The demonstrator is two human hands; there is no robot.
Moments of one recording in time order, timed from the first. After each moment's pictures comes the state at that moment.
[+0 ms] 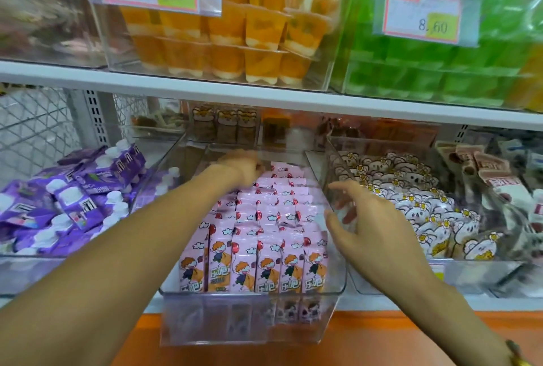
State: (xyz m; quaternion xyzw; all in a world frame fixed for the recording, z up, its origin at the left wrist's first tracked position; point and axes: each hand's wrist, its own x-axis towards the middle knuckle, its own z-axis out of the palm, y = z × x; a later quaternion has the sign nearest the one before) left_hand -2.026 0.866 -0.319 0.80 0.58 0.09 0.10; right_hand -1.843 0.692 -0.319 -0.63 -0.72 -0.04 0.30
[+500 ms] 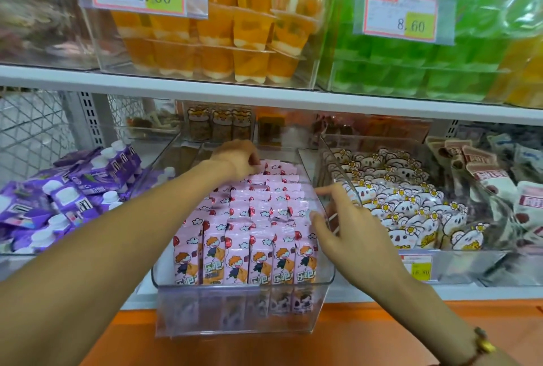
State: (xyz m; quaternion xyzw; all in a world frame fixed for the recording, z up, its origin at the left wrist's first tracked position) left_hand -2.027 0.864 -0.312 0.82 0.55 0.15 0.06; right_hand -1.846 0.689 -0.333 -0.61 -0.73 0.05 0.31
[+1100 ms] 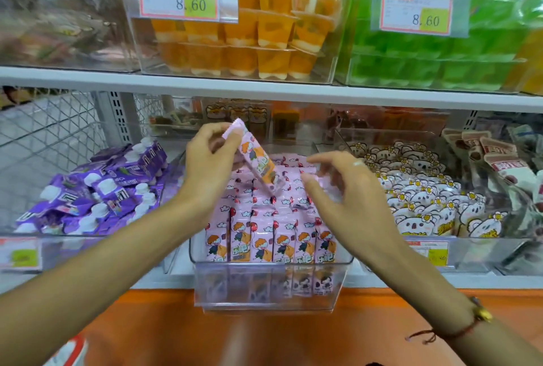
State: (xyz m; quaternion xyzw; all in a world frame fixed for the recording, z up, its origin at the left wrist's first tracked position) left_hand -2.063 0.733 -0.294 0.51 0.44 0.64 0.37; right_hand -1.881 0.685 -0.310 -0.53 -0.72 0.00 0.45
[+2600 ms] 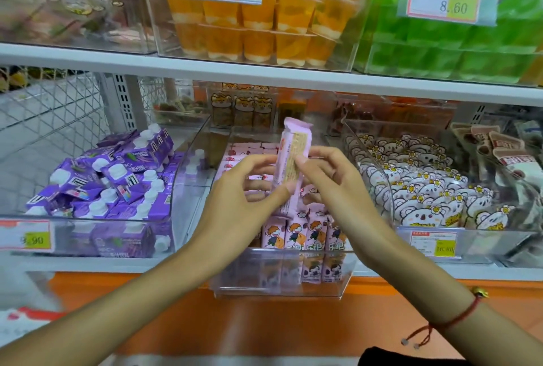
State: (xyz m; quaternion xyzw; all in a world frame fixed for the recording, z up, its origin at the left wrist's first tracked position) left_hand -2.065 0.686 -0.331 0.66 0.40 0.53 0.33; right_hand -1.918 0.678 -0.307 -0.46 -0.59 0.40 0.53
